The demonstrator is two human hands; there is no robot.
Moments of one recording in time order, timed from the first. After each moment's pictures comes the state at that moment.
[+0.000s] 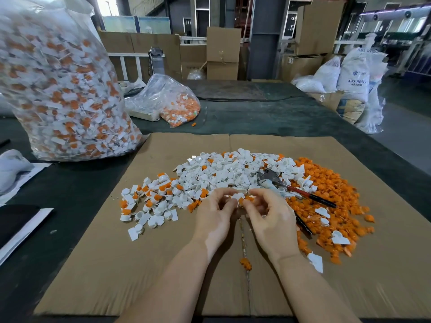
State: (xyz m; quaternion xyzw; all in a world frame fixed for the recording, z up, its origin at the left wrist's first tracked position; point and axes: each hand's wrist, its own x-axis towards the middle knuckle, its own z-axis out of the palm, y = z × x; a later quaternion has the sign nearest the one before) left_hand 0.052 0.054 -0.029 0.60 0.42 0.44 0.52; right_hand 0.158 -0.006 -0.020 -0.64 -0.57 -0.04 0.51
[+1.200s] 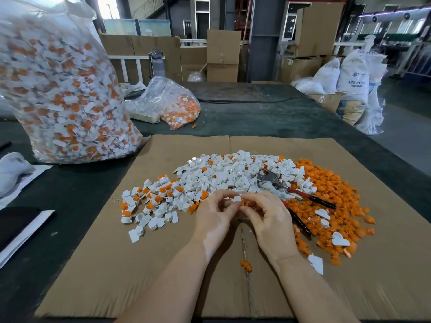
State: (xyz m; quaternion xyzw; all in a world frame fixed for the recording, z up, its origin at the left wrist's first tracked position) left_hand 0.049 0.055 -0.028 0.61 0.38 0.44 0.53; right_hand 0.160 -0.006 -0.017 -0.62 -0.62 -0.03 0.47
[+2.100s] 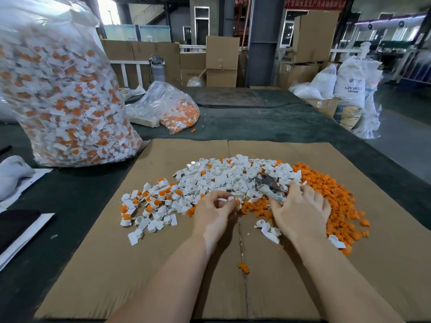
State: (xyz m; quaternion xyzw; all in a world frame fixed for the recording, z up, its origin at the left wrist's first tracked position) left_hand 0.056 0.060 -0.019 0.56 0.44 0.43 0.55; right_hand 0.203 0.000 0.004 -0.88 -0.43 -0.07 0.17
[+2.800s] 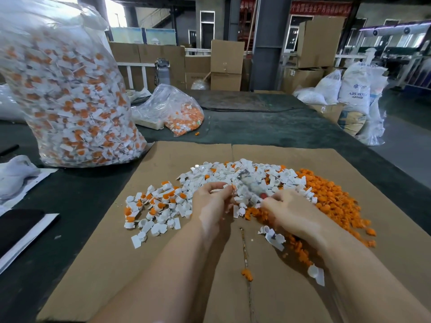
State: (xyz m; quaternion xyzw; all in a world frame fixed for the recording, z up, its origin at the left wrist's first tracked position) left_hand 0.056 0.075 0.013 0.41 0.45 0.47 0.64; right_hand 0.189 -0.002 0.055 -0.78 -0.53 0.25 0.23
